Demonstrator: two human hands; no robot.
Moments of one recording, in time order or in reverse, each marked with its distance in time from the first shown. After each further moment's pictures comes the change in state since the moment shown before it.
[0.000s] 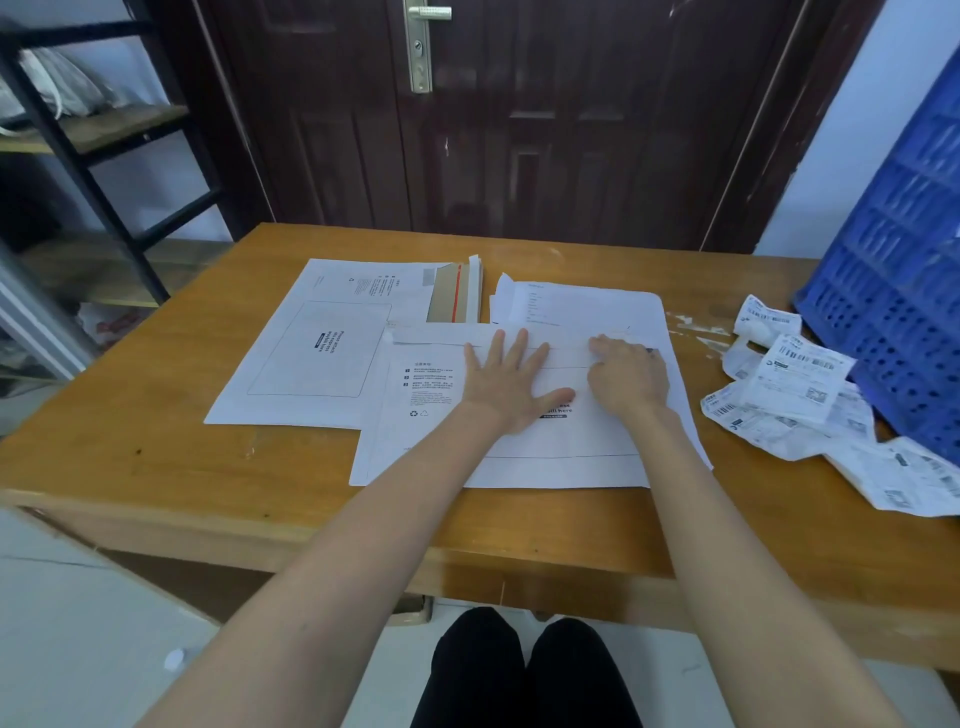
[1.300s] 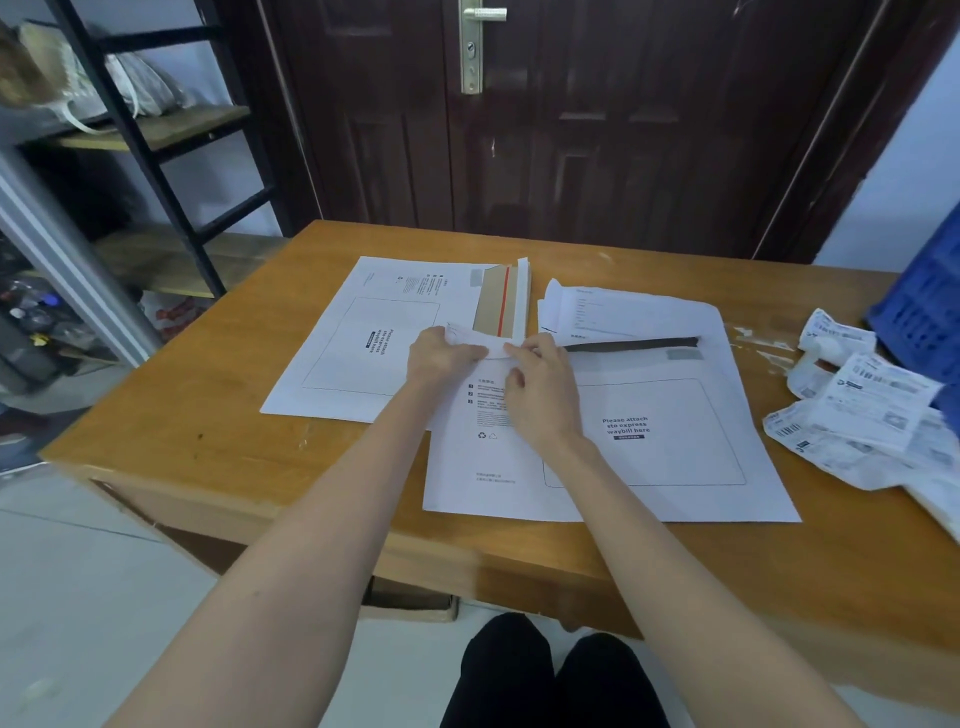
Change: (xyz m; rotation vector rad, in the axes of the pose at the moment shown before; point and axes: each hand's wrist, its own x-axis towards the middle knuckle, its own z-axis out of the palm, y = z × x) left_hand -0.012 -0.107 -0.017 -1.172 0.333 -0.571; right_hand -0.035 -0.115 0.057 0.418 0.147 -0.335
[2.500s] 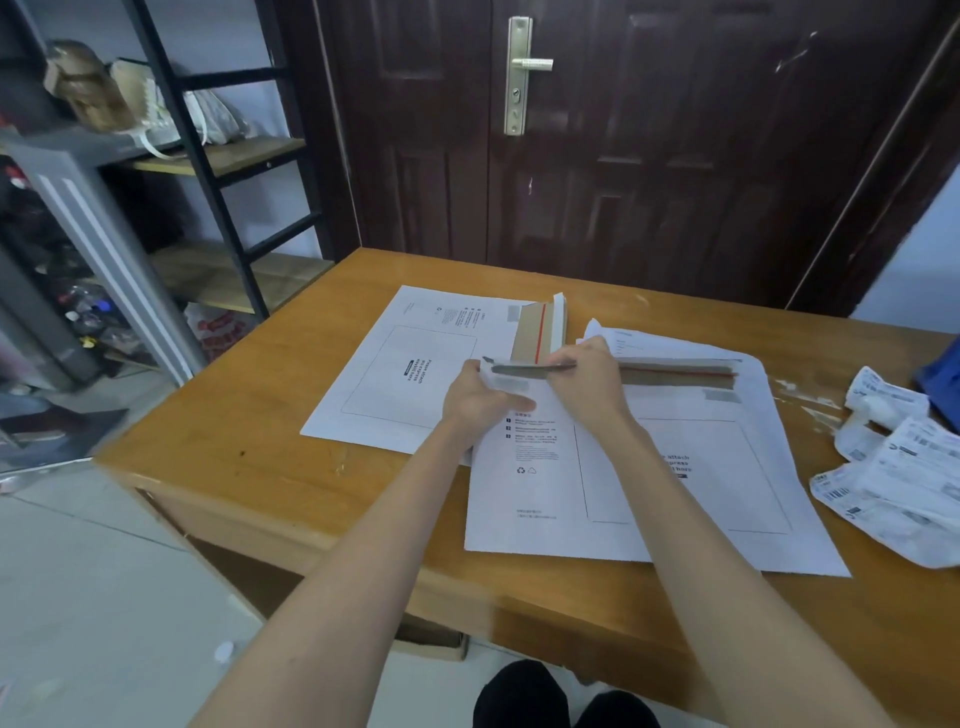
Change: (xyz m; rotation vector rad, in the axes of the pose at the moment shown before) left_hand -0.007 -0.010 -0.007 -0.124 -0.140 0.016; right_hand 0.058 -0.011 -0.024 0.106 -0.106 0.157
